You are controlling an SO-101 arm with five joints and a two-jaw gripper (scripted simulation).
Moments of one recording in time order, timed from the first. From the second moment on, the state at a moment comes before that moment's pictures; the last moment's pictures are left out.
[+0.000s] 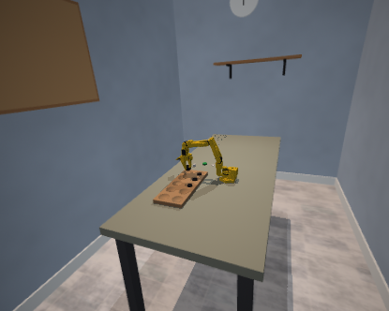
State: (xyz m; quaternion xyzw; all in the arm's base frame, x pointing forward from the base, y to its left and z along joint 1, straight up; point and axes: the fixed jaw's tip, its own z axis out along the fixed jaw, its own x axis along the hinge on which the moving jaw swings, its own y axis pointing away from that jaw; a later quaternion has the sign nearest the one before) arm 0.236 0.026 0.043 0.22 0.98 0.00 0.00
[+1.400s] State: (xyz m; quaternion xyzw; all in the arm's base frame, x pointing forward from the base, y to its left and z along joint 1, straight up) arm 0.235 0.028 0.036 0.21 0.98 0.00 0.00
